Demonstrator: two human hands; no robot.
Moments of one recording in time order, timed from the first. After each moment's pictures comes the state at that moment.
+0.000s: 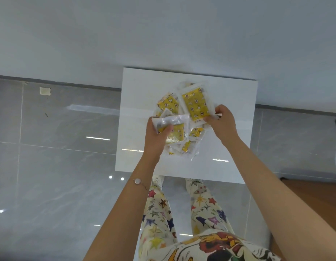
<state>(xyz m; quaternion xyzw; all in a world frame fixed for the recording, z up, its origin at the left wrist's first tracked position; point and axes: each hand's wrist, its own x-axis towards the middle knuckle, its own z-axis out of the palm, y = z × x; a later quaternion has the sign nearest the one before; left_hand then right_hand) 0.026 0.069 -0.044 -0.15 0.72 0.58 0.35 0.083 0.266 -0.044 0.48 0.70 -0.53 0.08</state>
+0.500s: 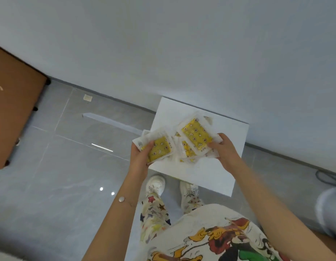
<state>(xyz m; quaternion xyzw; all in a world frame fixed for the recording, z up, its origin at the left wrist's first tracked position) 0.037 -0.033 0.127 -0.31 0.57 0.71 0.25 0.084 0.221 0.134 0.42 0.59 -0.67 0.16</state>
